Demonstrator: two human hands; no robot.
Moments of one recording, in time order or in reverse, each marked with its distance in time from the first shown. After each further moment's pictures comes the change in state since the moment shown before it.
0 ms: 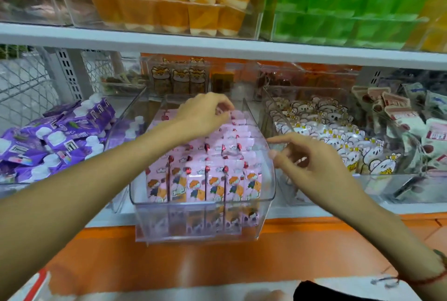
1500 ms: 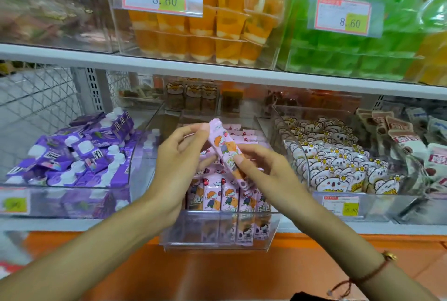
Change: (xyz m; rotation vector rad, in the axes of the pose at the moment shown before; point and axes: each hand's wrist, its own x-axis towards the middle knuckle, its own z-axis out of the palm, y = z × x) left_hand -0.114 0.025 -0.018 -1.267 0.446 -0.286; right_hand 0.010 -0.073 0.041 0.467 -0.179 0.167
